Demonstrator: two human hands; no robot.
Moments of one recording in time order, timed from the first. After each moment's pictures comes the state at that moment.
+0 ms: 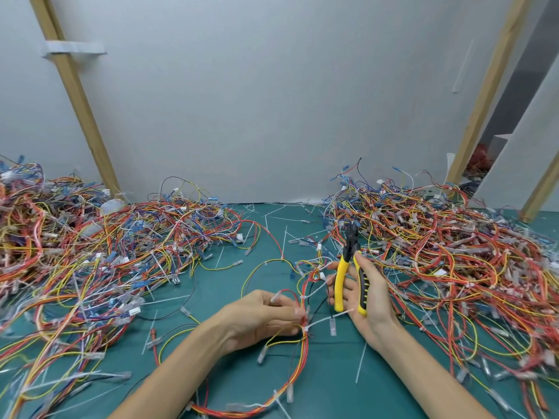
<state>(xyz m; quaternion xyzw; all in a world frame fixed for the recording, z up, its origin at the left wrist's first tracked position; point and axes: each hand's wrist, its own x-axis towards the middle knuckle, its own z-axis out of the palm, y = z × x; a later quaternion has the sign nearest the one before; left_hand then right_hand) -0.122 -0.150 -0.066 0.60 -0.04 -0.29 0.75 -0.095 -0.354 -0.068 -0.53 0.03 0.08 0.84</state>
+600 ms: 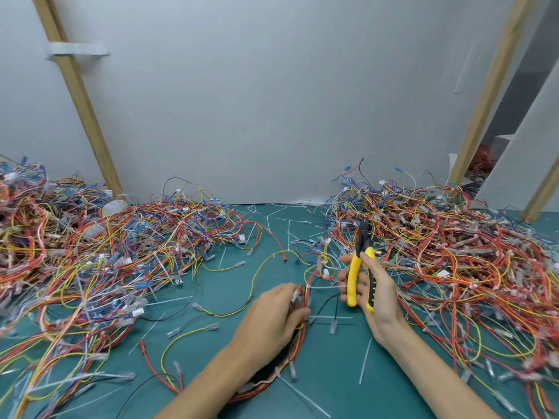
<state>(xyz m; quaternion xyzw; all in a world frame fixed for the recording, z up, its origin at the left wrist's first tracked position) -0.130 -0.167 -0.082 0.92 -0.20 0.15 0.29 -0.090 -0.363 -0.068 -0.59 0.03 -0.01 0.81</state>
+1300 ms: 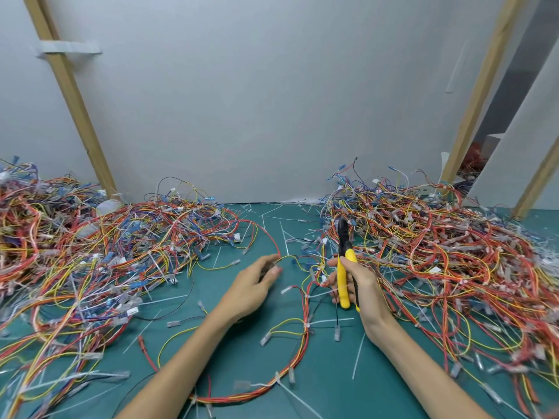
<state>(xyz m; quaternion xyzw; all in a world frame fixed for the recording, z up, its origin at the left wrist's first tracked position) -0.082 -0.143 -0.077 0.86 -0.10 0.02 0.49 -0.096 -0.357 -0.066 -0.67 0.00 -0.01 0.74</state>
